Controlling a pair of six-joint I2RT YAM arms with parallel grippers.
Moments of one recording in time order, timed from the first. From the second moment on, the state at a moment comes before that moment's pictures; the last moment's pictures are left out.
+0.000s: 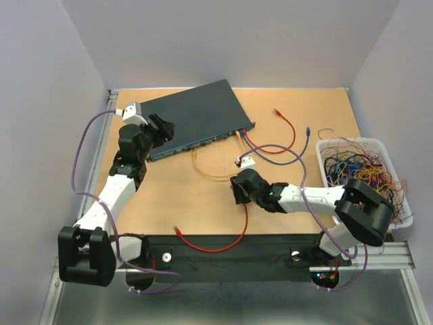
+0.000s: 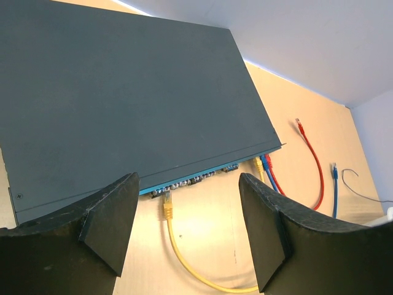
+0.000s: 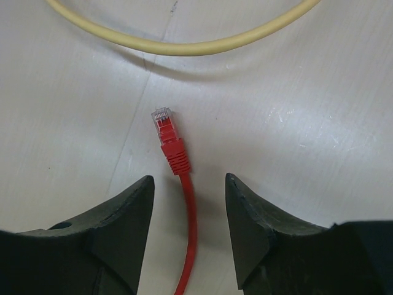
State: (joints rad) left arm -0.14 1.13 0.73 0.21 0.08 -0.56; right arm 0.96 1.48 0.68 0.00 0.35 0.48
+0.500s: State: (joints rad) left arm -0.14 1.13 0.73 0.21 0.08 -0.55; right arm 0.96 1.58 0.71 0.04 0.37 0.46
